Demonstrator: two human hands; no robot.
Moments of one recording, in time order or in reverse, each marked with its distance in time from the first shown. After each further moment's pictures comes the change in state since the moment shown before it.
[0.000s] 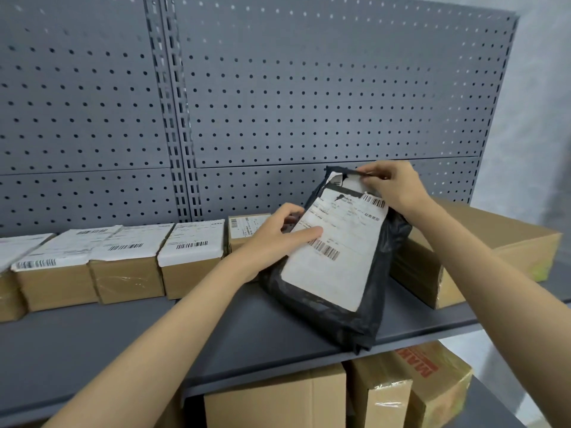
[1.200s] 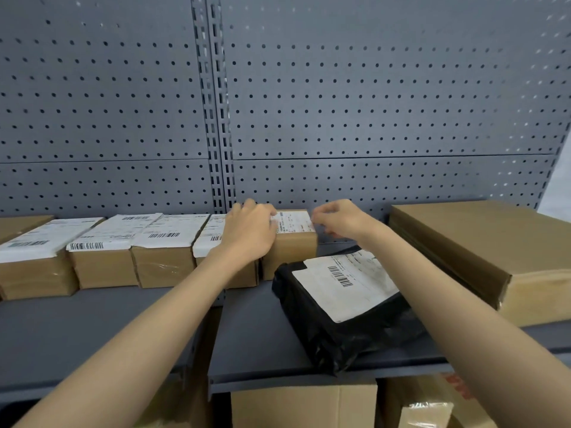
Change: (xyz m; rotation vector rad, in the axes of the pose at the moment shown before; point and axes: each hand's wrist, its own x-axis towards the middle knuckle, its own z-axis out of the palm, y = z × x) left_hand 0.004 -0.031 -0.061 0.965 0.365 -0.093; right_hand -0.017 -0.029 0.115 0.060 -0.552 0.172
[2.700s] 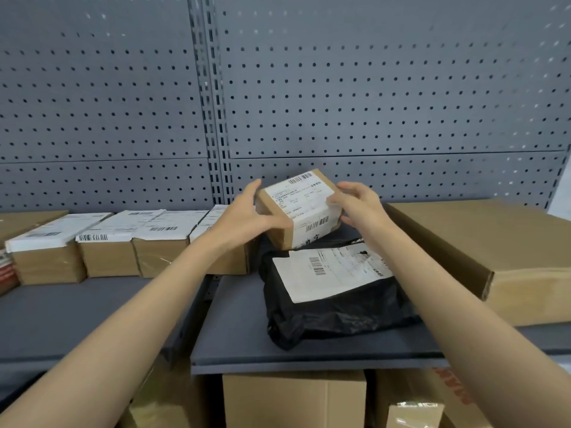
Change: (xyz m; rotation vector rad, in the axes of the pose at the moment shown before) left_hand -0.005 0.009 -0.014 -0.632 -0.103 -0.151; right_hand -0.002 0.028 -0.024 0.538 0.204 -0.116
